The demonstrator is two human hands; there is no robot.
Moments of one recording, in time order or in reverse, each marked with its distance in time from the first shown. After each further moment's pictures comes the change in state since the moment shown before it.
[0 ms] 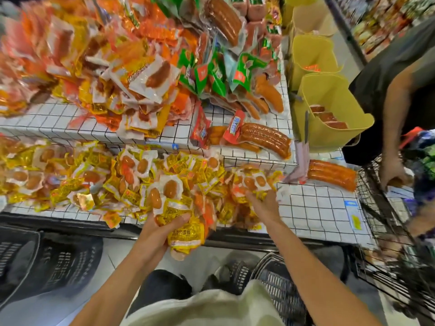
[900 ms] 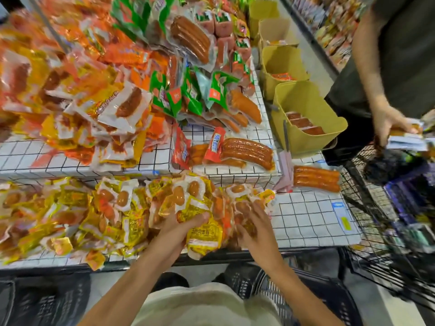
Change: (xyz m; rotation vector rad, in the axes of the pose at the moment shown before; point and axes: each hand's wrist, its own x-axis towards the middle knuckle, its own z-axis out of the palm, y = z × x) left_hand 0.073 0.015 0.050 0.164 -0.210 -0.116; right_hand -0.017 0.043 -0.011 -0.401 0.077 -0.582
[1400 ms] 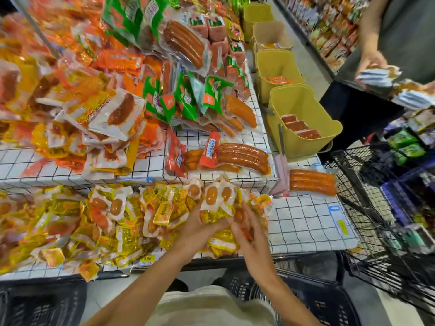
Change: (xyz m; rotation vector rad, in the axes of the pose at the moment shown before) left_hand 0.027 -0.001 0.052 0.310 0.040 0.117; right_hand -0.011 -0.063 -0.017 0.487 -0.011 0.170
